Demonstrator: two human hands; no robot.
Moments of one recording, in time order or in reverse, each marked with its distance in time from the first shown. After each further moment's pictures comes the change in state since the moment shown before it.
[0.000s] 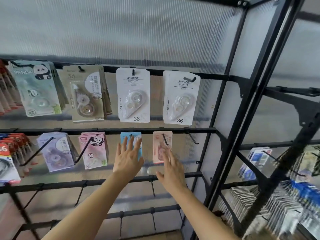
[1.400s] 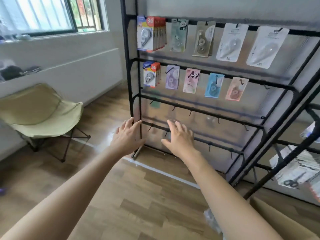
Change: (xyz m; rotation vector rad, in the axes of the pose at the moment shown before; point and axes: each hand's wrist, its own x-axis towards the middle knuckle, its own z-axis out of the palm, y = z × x) left_hand -0.530 -0.085 -0.105 -0.126 -0.050 -0.478; right_hand -0.380 -0.235 -0.097 0.034 -0.367 -0.383
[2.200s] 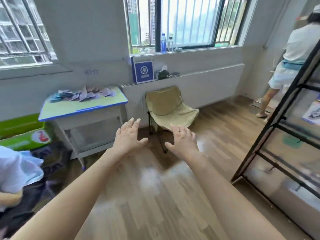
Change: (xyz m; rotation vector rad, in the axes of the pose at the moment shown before) left_hand -0.219 -0.415 -0.158 0.064 0.253 -0.726; right_hand 0.002 -0.492 0.101 -0.005 -0.153 -0.661
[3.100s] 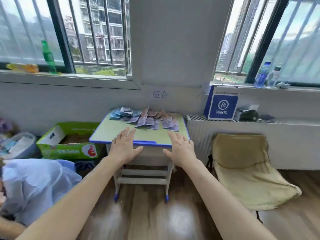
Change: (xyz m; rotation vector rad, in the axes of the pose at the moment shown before) left_hand 0.302 -0.293 -0.056 0.027 0.133 -0.514; right_hand 0.444 -0.252 0.052 -0.015 -0.083 -0.516
